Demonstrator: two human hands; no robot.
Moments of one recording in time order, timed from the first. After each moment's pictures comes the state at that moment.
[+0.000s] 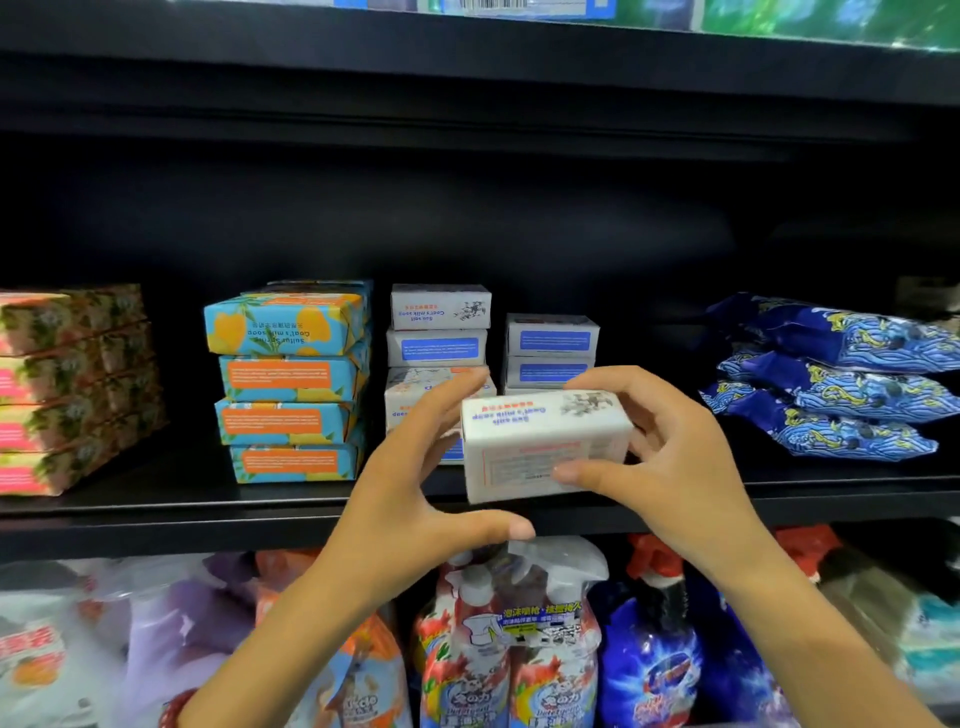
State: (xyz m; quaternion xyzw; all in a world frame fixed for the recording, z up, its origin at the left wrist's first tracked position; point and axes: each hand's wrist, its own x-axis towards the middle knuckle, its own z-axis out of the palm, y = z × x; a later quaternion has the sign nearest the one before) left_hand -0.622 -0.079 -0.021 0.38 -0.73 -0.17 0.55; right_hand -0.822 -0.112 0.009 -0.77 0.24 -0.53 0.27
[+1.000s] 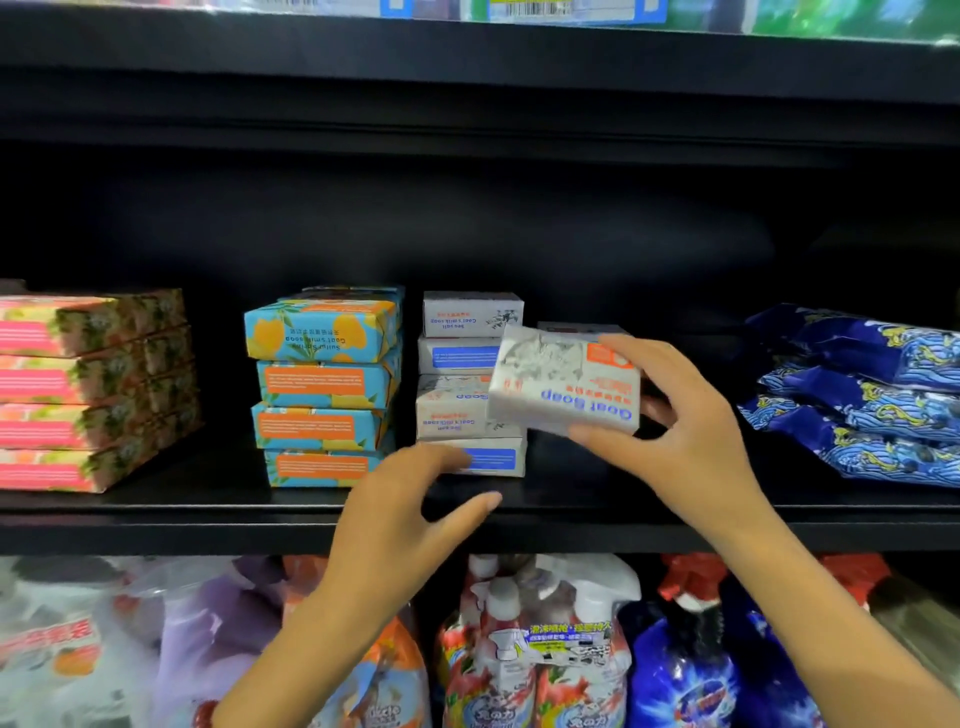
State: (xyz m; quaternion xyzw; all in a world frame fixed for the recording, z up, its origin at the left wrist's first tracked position) left_hand -0.595 -0.098 -0.053 0.54 -0.67 0.10 0.50; right_hand -0.810 -0.151 0.013 -0.78 0.23 -0.55 0.16
